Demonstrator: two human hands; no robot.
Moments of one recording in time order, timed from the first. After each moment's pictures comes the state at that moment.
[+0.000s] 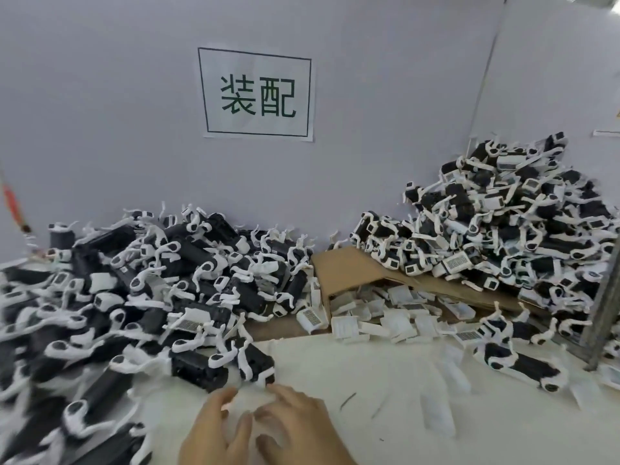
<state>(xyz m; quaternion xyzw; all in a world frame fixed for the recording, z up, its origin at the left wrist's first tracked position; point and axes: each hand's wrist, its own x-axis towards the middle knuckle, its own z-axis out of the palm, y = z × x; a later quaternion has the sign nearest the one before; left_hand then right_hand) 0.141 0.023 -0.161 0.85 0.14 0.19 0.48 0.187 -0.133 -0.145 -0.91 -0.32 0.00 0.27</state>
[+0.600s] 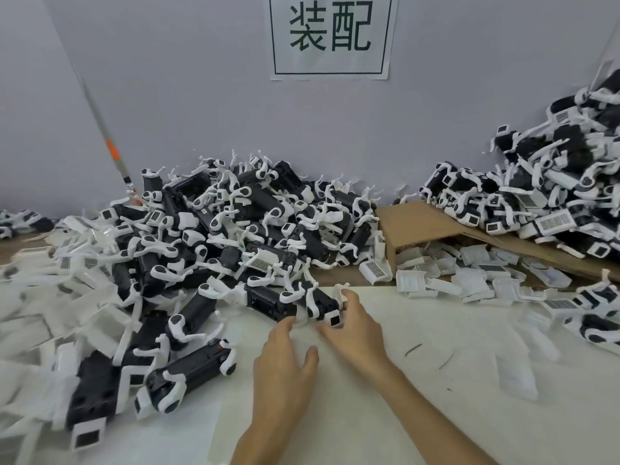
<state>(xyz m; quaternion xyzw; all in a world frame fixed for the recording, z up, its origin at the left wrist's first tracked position) 0.123 0.013 -0.150 0.87 0.17 0.20 0.42 0.224 -0.091 -0.138 -0.91 -0.14 0.01 0.39</state>
